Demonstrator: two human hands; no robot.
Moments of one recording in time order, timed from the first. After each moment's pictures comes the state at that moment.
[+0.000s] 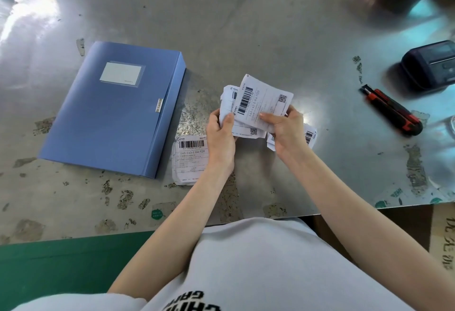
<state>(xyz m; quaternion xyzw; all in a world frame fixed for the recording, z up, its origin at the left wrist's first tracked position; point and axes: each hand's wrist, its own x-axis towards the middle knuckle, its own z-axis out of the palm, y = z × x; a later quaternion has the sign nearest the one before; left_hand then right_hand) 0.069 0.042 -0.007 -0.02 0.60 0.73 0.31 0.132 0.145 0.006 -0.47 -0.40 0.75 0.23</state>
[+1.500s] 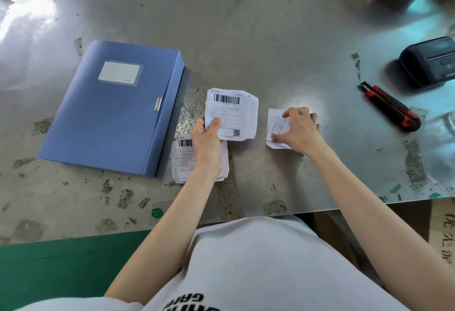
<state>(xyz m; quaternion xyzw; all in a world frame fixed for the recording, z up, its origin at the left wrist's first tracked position) 0.058 0.022 -0.014 -0.07 0.58 0.75 0.31 0.169 0.185 -0.020 -0.44 -0.85 0.27 -0.09</state>
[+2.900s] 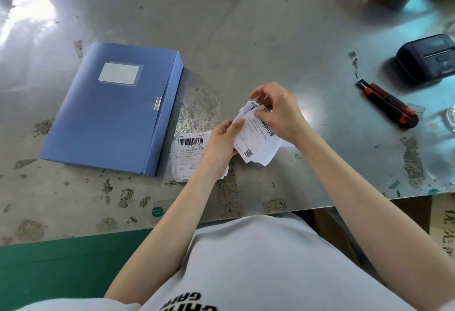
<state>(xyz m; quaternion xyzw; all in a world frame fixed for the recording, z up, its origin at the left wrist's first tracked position) 0.074 0.023 -0.005 0.03 0.59 0.67 0.45 0.136 0.165 0.026 -0.23 -0.87 0.41 0.14</state>
